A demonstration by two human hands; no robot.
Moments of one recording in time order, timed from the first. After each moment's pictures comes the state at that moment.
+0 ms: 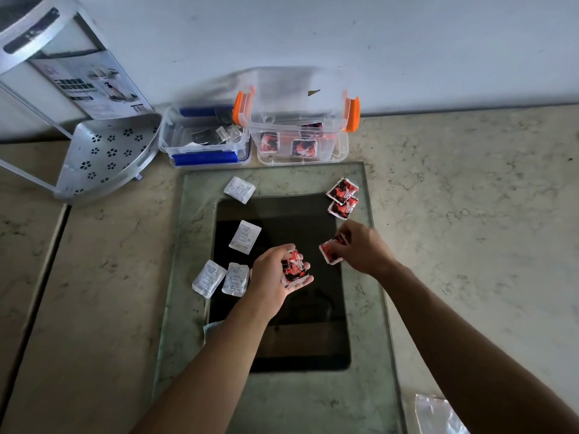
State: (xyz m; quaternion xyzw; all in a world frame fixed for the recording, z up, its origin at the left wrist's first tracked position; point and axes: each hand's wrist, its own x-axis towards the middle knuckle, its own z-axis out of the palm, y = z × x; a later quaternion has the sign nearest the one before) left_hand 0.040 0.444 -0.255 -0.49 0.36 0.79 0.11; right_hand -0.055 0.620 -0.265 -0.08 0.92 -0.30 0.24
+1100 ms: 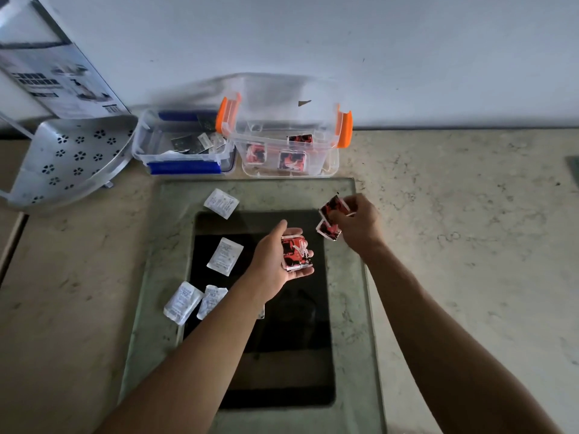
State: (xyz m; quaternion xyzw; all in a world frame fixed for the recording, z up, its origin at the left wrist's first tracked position) left_hand -0.037 0.451 -0.250 -0.43 0.40 0.79 0.18; right_hand -0.129 0.604 -0.260 0.06 0.87 -0.47 0.12
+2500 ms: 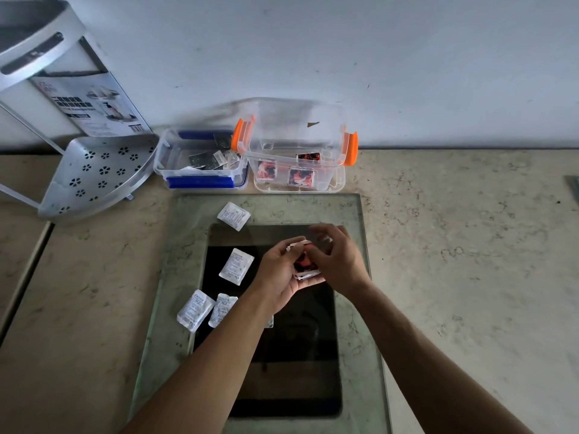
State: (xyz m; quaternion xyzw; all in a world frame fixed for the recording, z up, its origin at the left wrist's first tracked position) left_hand -0.022 0.447 -0.246 -0.33 0.36 0.86 0.11; right_hand -0.068 0.575 -0.228 -0.09 0.87 -0.47 0.15
